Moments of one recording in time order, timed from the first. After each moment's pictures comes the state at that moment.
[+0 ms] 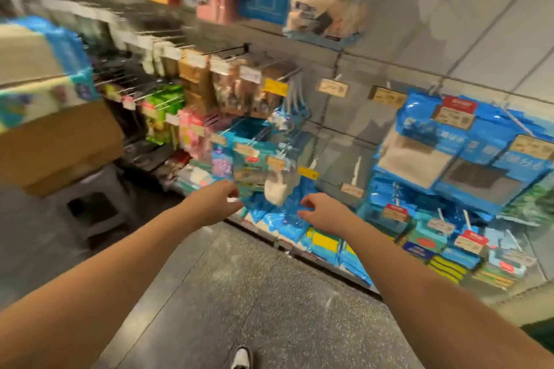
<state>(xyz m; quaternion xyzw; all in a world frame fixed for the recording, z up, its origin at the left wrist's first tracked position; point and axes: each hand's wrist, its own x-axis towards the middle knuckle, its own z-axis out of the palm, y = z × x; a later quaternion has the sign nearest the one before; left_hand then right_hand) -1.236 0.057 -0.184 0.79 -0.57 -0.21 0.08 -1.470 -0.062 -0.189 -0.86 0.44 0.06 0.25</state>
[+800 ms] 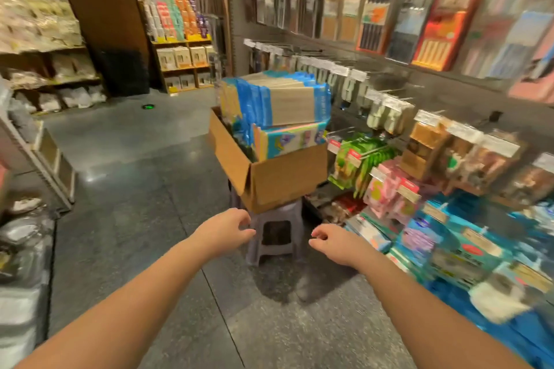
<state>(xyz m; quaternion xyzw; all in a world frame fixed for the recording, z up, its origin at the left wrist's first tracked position) -0.768 0.405 -0.166 0.91 -0.34 -0.19 0.11 -0.909 0.182 -0.193 -0.92 0.24 0.14 0.28</state>
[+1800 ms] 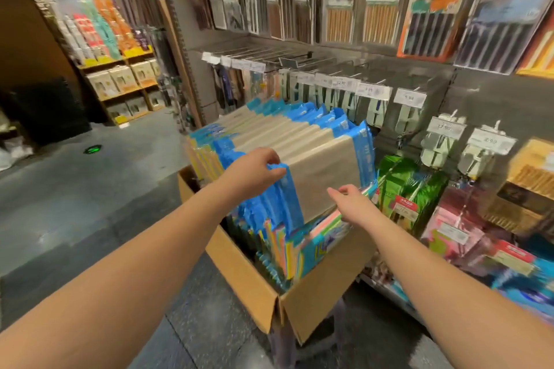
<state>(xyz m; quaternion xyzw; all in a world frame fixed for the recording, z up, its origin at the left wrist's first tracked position) -0.256 0.120 -0.082 0.87 -0.46 -0.11 0.17 -0.406 -0.055 -0.203 -0.76 0.45 -0.07 0.46</state>
